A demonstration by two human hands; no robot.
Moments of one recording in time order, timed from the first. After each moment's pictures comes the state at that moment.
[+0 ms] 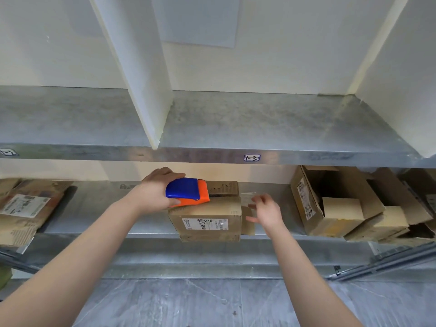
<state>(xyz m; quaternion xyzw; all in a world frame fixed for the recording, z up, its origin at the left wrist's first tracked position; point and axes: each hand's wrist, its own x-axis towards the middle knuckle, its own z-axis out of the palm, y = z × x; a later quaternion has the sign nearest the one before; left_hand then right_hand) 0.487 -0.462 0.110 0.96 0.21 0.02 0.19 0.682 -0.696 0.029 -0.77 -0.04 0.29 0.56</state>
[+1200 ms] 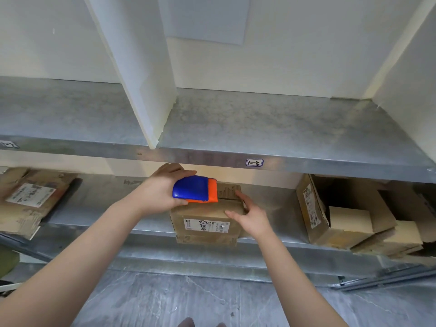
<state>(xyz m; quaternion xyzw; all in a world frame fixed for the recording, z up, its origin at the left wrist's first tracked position) 0.493 -0.482 0.125 0.96 0.17 0.07 0.19 0.672 -0.682 0.017 -0.83 -0.29 0.28 0.39</state>
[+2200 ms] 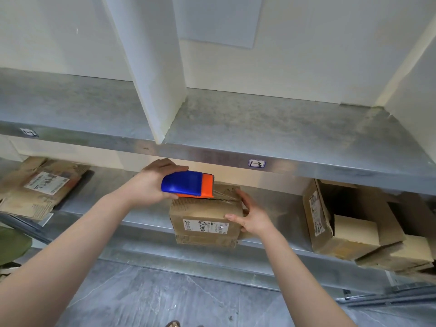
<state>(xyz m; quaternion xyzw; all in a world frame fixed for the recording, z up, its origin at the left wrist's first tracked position) 0.471 -0.459 0.118 0.96 0.19 0.10 0.19 0.684 -0.679 0.021 -0.80 -0.37 0.33 0.35</state>
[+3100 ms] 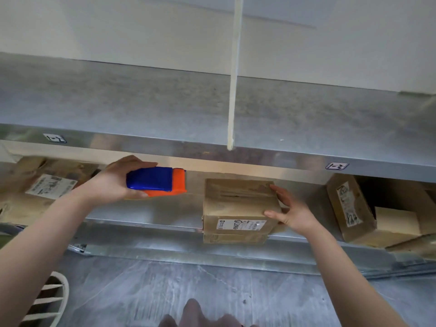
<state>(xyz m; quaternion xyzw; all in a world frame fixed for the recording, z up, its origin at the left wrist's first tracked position) 0.369 -0.327 0.102 0.93 0.22 0.04 0.29 0.680 -0.668 0.013 -0.81 -0.30 0.33 0.38</state>
